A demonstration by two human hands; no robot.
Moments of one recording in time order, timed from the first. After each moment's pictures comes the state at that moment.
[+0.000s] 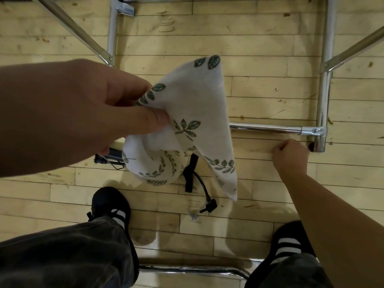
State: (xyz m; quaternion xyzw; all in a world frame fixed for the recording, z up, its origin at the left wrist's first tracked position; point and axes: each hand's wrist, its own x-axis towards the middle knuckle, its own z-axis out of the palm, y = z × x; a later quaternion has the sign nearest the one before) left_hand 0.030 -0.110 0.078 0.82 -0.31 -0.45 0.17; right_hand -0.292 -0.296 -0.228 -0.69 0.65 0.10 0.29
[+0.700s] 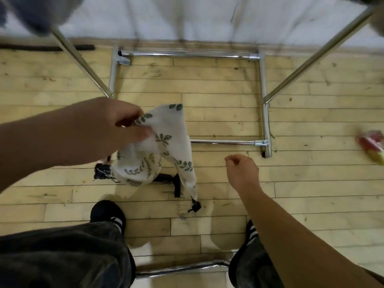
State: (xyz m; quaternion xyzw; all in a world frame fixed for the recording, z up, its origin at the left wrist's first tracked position) left_hand 0.029 -0.080 0.167 0.80 -0.42 -0.42 0.10; right_hand -0.242 -0.206 -0.037 -0.61 0.65 0.01 0.44
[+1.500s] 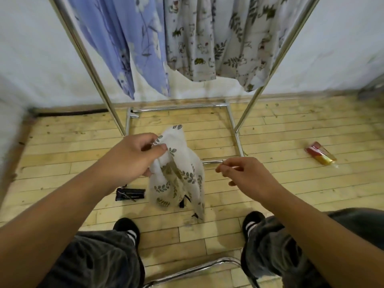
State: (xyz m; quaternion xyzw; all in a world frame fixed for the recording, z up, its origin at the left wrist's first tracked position) left_hand -0.042 0.013 0.272 0.77 -0.36 -0.42 0.32; right_hand -0.292 -0.118 0.227 -0.71 0.48 -0.04 0.52
